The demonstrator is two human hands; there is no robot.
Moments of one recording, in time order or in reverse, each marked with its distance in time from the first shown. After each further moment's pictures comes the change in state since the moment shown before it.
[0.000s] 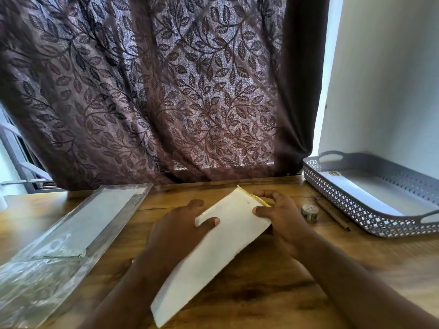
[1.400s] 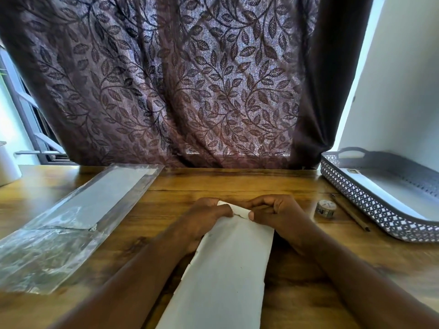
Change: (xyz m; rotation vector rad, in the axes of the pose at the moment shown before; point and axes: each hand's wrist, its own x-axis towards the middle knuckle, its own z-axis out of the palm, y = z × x) left_hand 0.012 0.002 0.029 -0.969 -0.309 -0.335; right_hand -0.009 0.008 0.010 -0.388 -0.313 -0.199
